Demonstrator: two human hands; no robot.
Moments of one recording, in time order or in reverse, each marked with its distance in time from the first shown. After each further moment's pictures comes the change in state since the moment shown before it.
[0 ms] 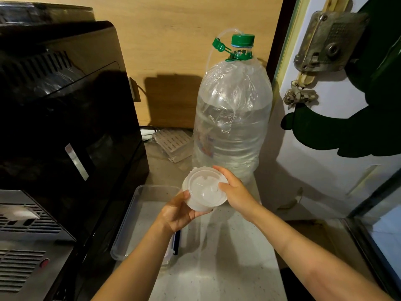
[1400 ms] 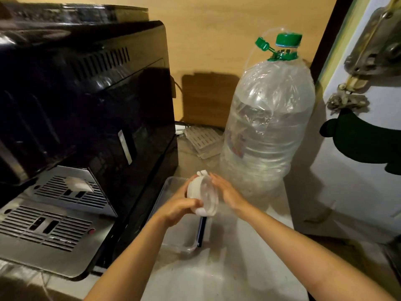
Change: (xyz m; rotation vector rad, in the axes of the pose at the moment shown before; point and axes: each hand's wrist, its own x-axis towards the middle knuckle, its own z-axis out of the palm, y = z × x) left_hand -0.057 0.038 -0.014 0.792 0.206 0.116; right_hand 0.039 0.017 0.067 -0.150 -0.217 0.040
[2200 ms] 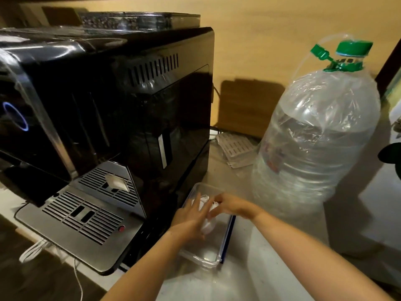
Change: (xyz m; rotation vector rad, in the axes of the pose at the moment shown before) left_hand -0.004 -0.046 -0.031 1.474 0.155 -0.295; right_hand 0.055 -0.013 0.036 -0.511 -0.438 0.056
